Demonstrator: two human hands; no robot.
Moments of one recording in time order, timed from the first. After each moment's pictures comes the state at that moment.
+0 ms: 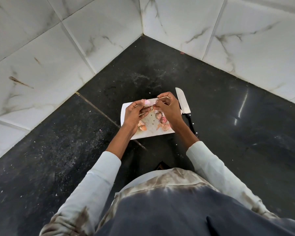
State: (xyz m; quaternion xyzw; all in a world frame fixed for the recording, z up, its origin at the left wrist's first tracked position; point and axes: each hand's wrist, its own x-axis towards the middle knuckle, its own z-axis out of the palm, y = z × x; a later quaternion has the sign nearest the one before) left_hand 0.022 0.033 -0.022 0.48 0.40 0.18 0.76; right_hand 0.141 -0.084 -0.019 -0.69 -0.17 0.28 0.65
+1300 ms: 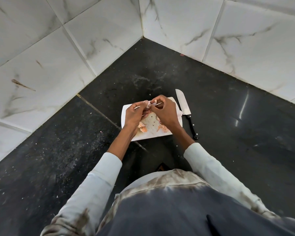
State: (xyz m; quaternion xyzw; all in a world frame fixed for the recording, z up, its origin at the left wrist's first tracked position) left_hand 0.027 0.034 -0.024 0.52 0.43 0.19 0.71; right_hand 0.128 -0.077 -0.014 -0.78 -0.28 0.17 0.53
